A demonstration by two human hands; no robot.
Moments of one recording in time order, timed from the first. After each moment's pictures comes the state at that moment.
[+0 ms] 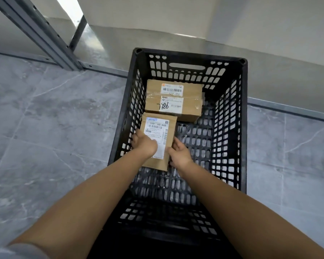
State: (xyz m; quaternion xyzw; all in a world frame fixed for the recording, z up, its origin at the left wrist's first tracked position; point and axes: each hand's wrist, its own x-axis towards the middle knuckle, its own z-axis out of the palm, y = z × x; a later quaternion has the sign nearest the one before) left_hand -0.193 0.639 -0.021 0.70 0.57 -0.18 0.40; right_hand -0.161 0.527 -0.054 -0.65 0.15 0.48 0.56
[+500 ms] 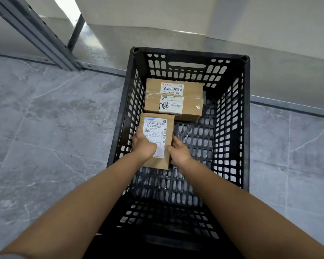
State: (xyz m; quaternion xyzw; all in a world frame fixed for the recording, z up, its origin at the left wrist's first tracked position) left_hand -0.199 0.642 -0.019 0.68 0.54 -0.14 0.47; right_hand -0.150 0.533 -0.064 -0.67 0.12 0.50 0.54
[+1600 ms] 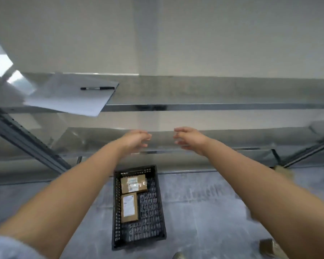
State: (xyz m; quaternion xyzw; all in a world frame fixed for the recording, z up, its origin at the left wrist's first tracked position) left_hand -0.085 0.569 0.725 0.74 0.25 -0.19 0.60; right_hand -0.008 0.370 0.718 -0.78 0.01 0.36 0.51
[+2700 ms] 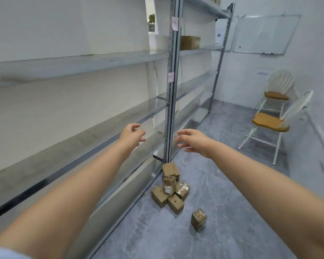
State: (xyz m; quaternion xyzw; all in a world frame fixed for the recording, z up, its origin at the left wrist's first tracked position) left_hand -0.056 0.180 0.884 0.75 -0.15 -0.17 0.63; right_hand -0.189 -0.002 0.891 -0.79 0.25 -0.04 0.56
